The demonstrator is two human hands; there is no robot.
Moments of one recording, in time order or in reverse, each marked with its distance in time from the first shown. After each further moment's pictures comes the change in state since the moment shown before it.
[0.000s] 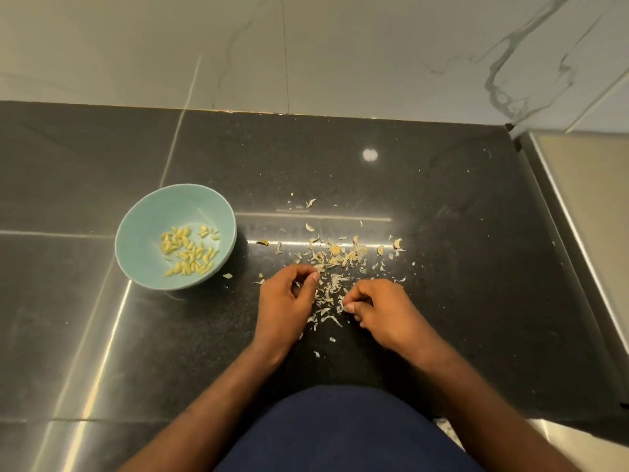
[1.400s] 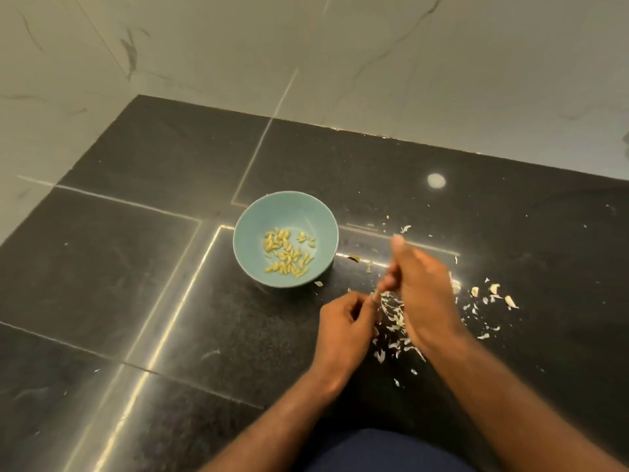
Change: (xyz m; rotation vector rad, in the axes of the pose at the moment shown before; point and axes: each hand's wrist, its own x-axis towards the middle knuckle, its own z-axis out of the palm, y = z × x) left_hand -0.012 0.004 -0.047 -0.236 0.032 -0.187; right_hand 0.026 -0.115 0.039 0.781 0.156 -0.200
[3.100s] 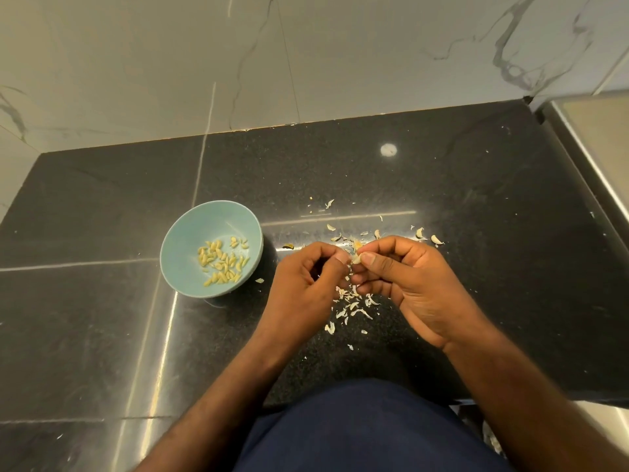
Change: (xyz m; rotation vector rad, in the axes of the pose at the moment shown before) left_hand -0.012 0.081 0.014 0.151 -0.281 0.225; right_hand -0.056 -0.007 -0.091 0.369 -0.132 0.039
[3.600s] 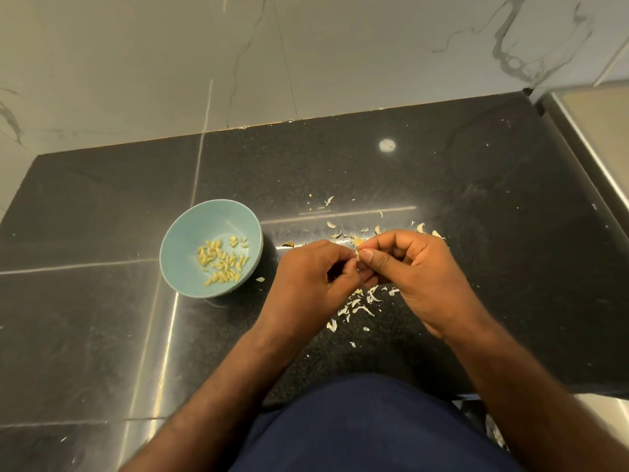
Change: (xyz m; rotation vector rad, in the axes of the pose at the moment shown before) left_hand 0.008 0.003 -0.004 0.433 -0.015 0.384; right_hand 0.003 0.000 -0.002 -0.350 0.054 -0.145
